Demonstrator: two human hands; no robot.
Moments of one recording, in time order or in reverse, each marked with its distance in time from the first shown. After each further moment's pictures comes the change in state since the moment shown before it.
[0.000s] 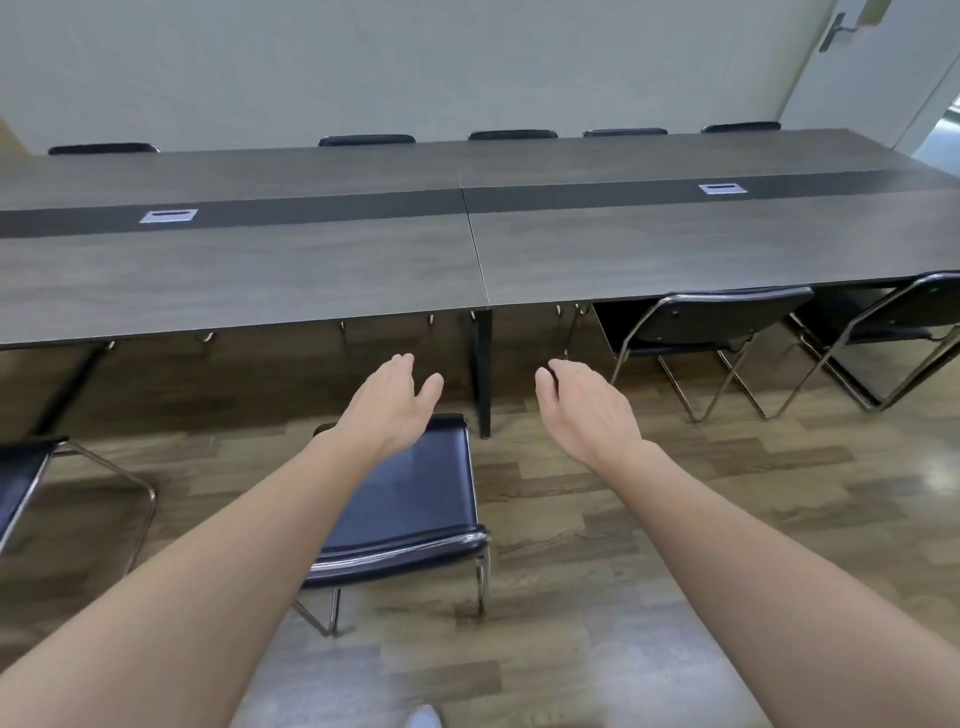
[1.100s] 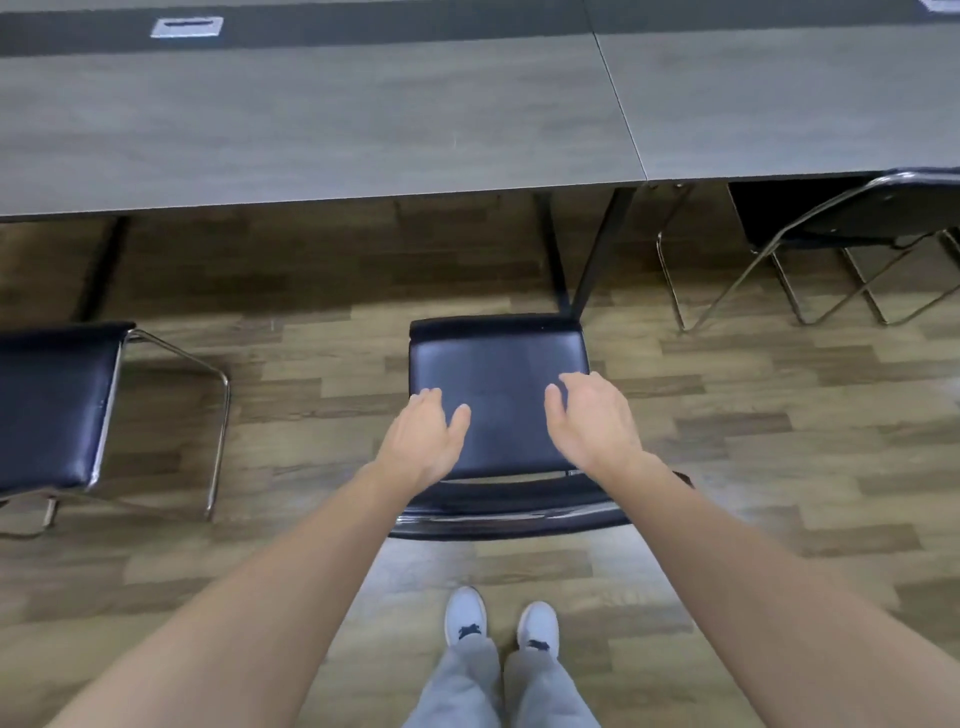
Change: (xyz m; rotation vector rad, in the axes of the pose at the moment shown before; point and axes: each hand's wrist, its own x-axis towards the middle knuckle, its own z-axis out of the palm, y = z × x) left_hand 0.053 -0.290 0.024 -0.044 -0.287 -0.223; right_hand 0.016 -0.200 0.221 -0.015 -0.356 0.195
